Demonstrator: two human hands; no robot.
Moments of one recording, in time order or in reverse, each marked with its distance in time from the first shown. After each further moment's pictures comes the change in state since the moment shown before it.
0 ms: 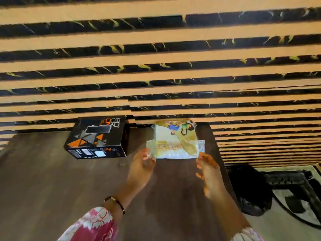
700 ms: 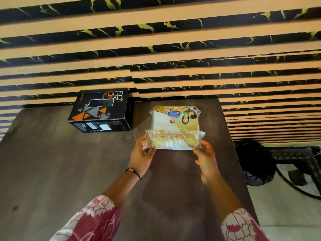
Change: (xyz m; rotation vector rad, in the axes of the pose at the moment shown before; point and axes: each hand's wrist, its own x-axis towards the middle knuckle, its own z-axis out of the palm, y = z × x) left_hand -0.026 -0.035 -0.003 -0.022 0.006 -0.093; right_hand -0.008 0.053 0.001 -0.127 -0.051 0.009
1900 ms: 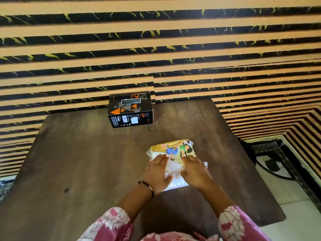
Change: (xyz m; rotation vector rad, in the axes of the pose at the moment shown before) left_hand -0.124 -0.067 -0.114 0.778 -0.409 0.563; right_hand -0.175 0.066 0.080 -1.435 -0.114 -0.392
